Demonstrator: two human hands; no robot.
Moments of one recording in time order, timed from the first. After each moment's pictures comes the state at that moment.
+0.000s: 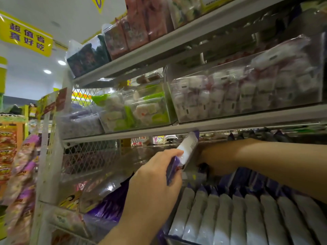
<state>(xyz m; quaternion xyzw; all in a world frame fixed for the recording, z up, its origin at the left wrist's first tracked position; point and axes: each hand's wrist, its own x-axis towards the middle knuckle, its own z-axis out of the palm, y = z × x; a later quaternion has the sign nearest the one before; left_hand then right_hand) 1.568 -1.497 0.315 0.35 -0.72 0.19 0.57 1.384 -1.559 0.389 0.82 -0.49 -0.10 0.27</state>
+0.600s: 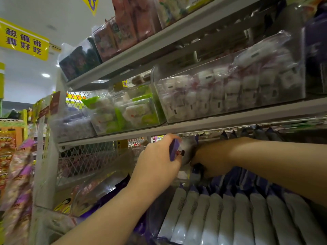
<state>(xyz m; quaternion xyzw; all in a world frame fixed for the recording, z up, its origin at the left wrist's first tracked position) 1.541 -1.529 0.354 0.42 -0.77 0.12 0.47 1.374 -1.548 0.393 0.83 -0.49 -0.11 0.22</state>
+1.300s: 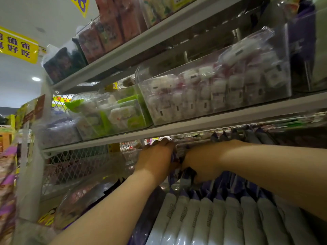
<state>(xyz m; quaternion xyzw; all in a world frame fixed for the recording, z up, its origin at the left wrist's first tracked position) 1.522 -1.605 0.363 0.47 -0.79 0.31 0.26 1.375 -1.547 0.391 0.83 -0.49 -0.11 0.23</state>
